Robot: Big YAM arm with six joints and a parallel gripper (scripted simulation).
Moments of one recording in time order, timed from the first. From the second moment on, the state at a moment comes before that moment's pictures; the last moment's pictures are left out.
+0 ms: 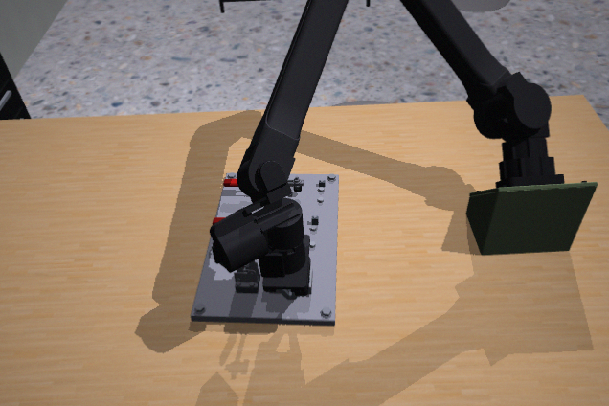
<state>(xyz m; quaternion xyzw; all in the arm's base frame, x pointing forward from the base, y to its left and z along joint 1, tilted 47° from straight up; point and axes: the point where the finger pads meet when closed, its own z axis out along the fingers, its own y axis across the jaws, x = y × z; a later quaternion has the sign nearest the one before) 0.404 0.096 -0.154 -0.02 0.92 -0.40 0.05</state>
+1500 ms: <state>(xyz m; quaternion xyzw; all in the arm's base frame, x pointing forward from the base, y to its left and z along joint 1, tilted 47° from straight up) 0.405 0.110 -0.167 -0.03 0.92 -0.40 0.05</state>
